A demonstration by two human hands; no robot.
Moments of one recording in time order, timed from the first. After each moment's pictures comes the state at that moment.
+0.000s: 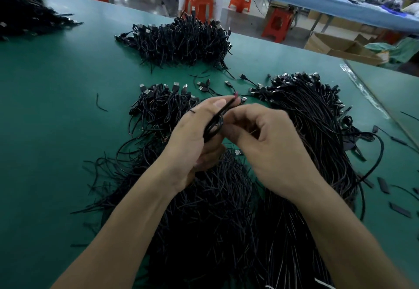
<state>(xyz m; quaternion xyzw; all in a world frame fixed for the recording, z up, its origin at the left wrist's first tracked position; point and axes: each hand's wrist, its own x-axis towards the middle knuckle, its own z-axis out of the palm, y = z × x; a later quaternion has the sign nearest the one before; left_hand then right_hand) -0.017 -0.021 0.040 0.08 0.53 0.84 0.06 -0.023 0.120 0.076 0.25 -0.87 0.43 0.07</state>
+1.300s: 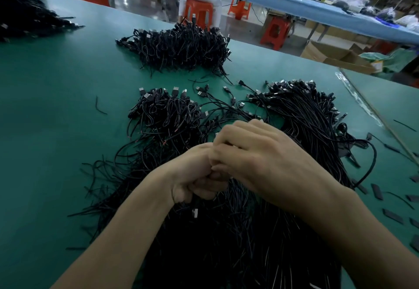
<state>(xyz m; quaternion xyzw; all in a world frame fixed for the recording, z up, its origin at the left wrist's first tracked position) -0.018 -0.018 0.027 0.01 0.58 0.76 0.31 -0.017 0.132 0.092 0.51 -0.84 0.00 0.16</state>
